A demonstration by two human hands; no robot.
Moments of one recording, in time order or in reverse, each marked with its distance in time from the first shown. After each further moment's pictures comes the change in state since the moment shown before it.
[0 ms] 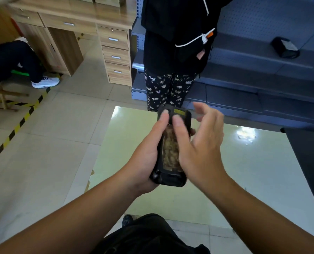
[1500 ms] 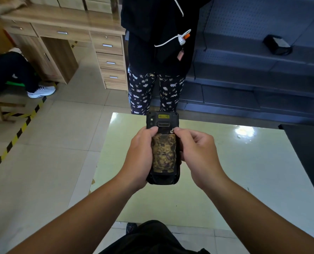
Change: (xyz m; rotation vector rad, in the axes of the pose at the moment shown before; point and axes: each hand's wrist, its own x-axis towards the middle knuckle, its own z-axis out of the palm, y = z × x) left_hand 0.032 -0.002 -0.027 0.269 0.355 0.185; right_hand 0.014 0.017 0.016 0.603 -0.178 0.464
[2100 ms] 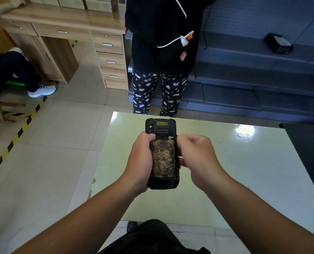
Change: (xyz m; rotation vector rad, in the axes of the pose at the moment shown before) left_hand -0.004 -0.011 -0.005 -0.029 -0.004 -0.161; right_hand 0.002 0.010 0.001 -0.048 -0.037 0.140
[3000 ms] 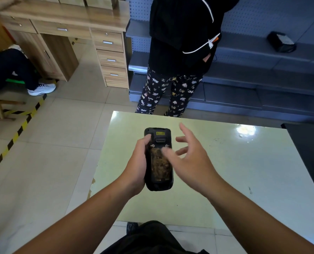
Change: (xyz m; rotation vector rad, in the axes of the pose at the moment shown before) left_hand 0.029 -0.023 -0.019 -0.008 -0.091 -0.043; right_hand 0.002 0.018 -0.006 -0.441 -0.063 -0.087
